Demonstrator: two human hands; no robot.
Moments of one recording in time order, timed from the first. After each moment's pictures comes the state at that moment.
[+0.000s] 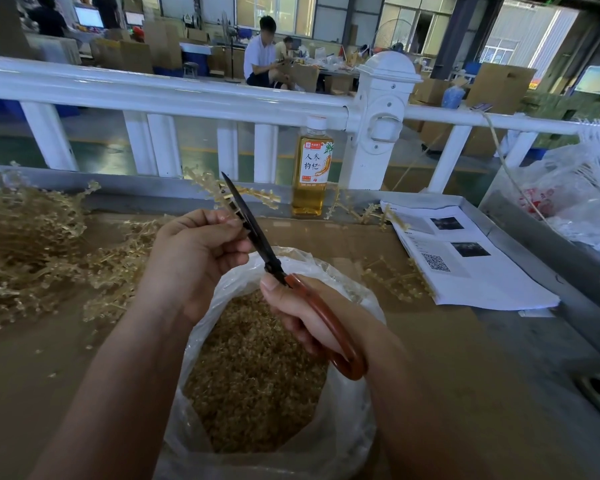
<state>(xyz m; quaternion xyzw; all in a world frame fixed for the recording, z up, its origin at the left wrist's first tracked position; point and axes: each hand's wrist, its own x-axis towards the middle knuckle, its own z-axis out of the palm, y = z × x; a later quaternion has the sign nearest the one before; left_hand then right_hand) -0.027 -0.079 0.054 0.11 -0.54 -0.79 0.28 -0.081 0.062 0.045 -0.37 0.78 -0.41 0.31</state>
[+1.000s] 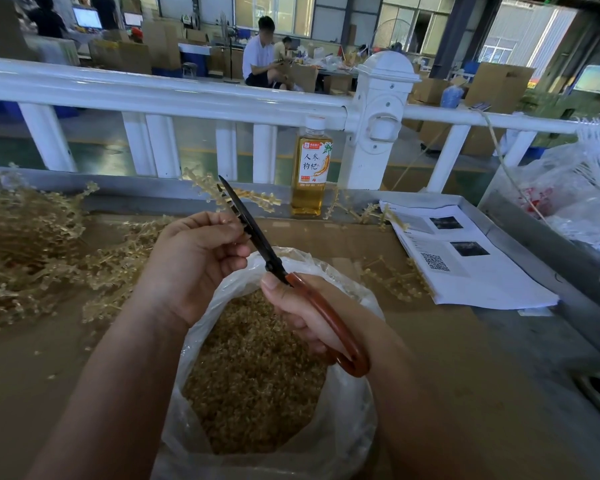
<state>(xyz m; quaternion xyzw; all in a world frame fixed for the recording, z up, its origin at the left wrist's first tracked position) -0.026 -0.082 0.053 0.09 -0.54 -0.80 0.25 -0.082 0.063 0.046 -0.34 0.77 -0.43 0.32</state>
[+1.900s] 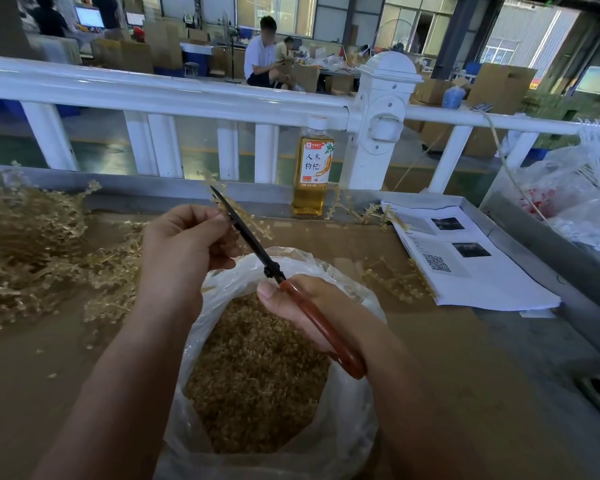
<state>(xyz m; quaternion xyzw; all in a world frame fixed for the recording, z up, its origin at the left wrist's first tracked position) -0.026 -0.079 0.053 0.17 -0.60 -0.69 0.37 -0.085 0.063 0.041 -0.40 0.82 -0.35 0.22</state>
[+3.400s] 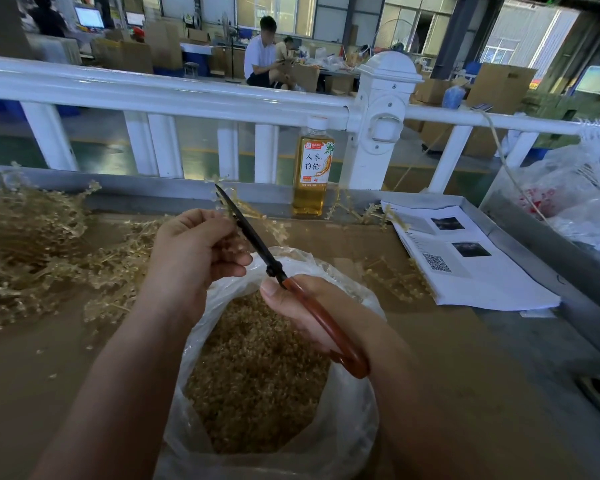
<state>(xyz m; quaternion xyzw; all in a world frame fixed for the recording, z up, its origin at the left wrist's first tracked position) -0.027 -0.077 0.051 0.17 -0.59 -0.73 0.30 -0.085 0.067 0.040 -0.40 0.80 -0.37 0.26</state>
